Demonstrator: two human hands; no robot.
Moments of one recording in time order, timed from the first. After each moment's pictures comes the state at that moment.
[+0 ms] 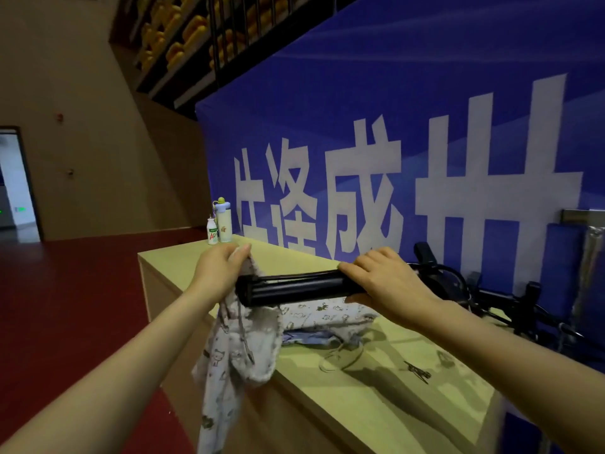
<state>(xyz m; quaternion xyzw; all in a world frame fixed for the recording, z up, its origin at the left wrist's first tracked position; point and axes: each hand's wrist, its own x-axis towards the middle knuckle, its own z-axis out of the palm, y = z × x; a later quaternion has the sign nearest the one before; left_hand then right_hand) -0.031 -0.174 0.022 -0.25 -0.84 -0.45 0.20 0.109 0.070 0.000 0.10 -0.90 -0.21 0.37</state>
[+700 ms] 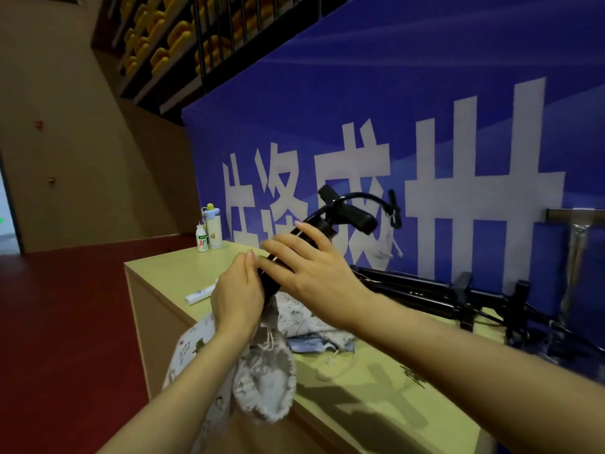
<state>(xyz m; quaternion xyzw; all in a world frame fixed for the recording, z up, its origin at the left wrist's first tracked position) 0.007 -0.129 -0.003 -0.20 -0.78 -0.49 0.34 0.080 -0.007 0.020 0.21 -0.80 -0.23 0.52</state>
